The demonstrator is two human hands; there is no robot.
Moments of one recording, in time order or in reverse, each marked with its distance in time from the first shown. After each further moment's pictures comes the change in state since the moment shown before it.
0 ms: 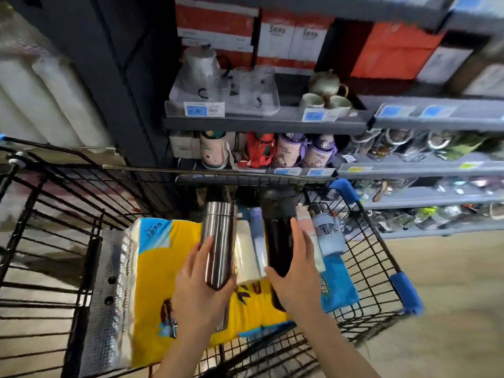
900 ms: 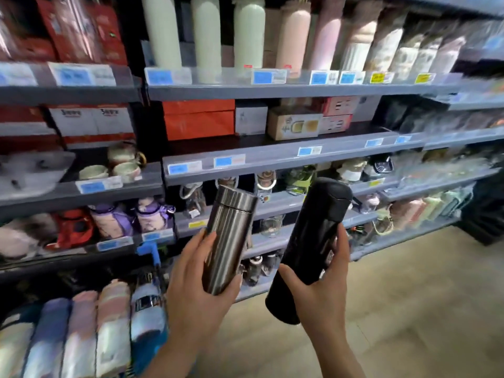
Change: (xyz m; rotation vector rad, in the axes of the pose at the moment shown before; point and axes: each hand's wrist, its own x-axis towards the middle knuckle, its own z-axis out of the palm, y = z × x) left_hand -0.063 0.426 0.301 -0.199 0.065 0.498; right_hand 0.058 0.305 -0.416 0.424 0.590 0.046
